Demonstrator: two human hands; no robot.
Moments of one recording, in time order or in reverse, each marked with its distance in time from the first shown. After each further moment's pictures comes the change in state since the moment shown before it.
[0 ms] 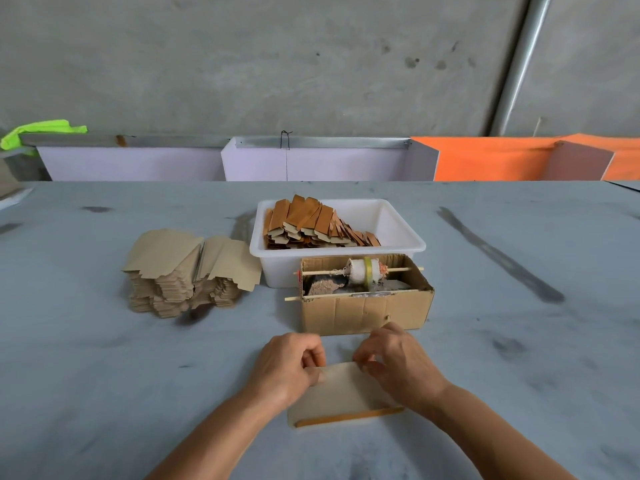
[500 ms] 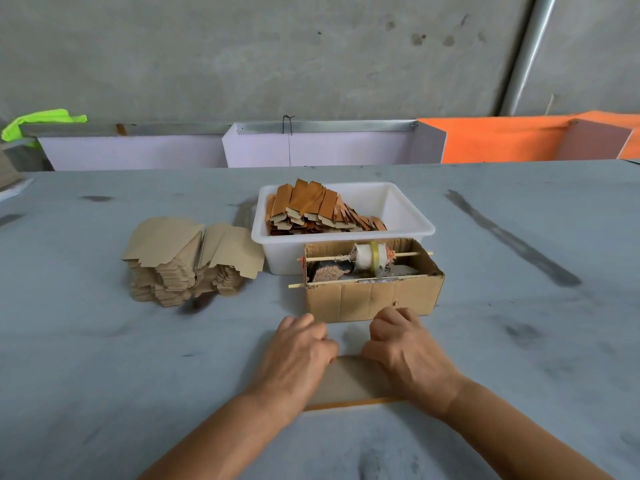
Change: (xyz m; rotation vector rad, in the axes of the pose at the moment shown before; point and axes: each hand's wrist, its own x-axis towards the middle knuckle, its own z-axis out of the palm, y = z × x) left_hand -0.009 0.014 -0.004 0.594 0.088 0.463; right_hand -0.008 -0.010 -0.012 -0.318 0.106 -0.277
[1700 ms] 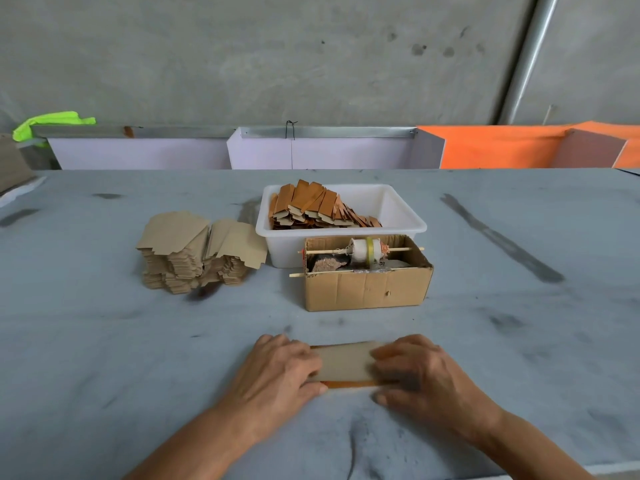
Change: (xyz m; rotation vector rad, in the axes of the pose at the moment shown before) left_hand -0.051 0.005 -0.002 0.010 -0.101 -0.084; right_hand -0.059 -0.007 -0.011 0.540 -0.125 0.241
